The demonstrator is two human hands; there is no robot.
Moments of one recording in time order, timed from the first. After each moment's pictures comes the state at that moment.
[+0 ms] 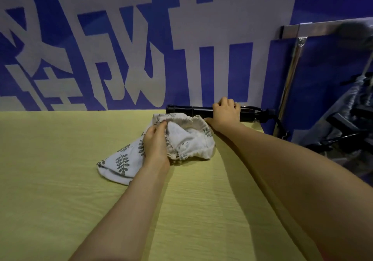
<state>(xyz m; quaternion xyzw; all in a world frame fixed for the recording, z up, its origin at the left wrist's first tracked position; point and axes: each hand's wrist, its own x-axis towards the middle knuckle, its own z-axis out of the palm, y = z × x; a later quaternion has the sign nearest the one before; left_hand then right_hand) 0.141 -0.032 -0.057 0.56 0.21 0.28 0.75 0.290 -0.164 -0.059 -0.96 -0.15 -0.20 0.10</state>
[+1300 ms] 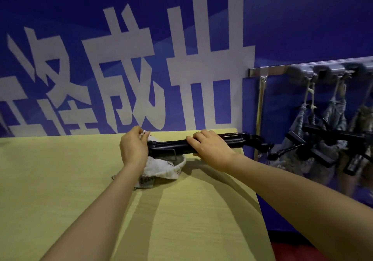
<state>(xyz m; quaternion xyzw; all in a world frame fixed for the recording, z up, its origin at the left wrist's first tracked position) 0.074 -0.010 0.009 0.83 0.20 0.43 0.30 0.150 -0.211 -0.019 -0.84 -0.45 -0.29 -0.02</state>
